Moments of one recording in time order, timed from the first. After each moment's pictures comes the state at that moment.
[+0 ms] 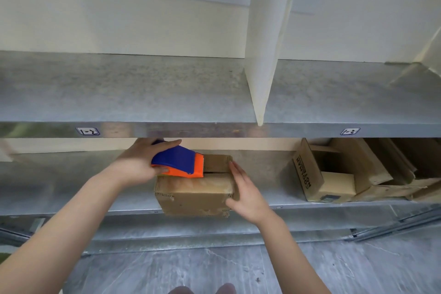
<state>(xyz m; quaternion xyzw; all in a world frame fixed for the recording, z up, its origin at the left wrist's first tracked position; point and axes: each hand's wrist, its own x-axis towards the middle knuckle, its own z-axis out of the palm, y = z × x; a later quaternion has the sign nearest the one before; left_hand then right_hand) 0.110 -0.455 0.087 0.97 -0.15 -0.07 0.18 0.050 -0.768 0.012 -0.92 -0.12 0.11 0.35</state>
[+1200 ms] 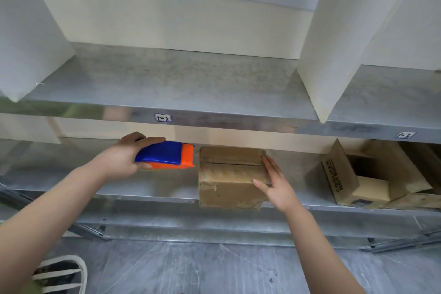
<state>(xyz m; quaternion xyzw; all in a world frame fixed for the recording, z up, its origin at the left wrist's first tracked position) 0.072 -0.320 0.090 0.97 -0.13 -0.04 0.19 0.060 -0.743 0.012 -0.93 -0.03 0.11 0.35</state>
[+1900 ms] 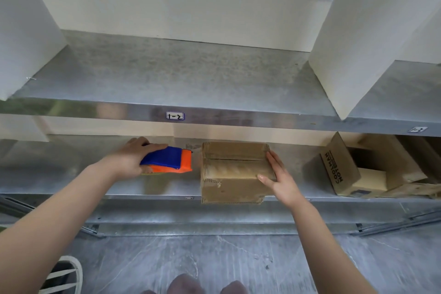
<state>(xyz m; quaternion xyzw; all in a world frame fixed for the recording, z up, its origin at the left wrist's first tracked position) 0.097 -0.310 0.046 0.97 -0.14 -0.13 0.13 0.056 -0.733 0.016 -0.91 0.01 0.11 0.41</state>
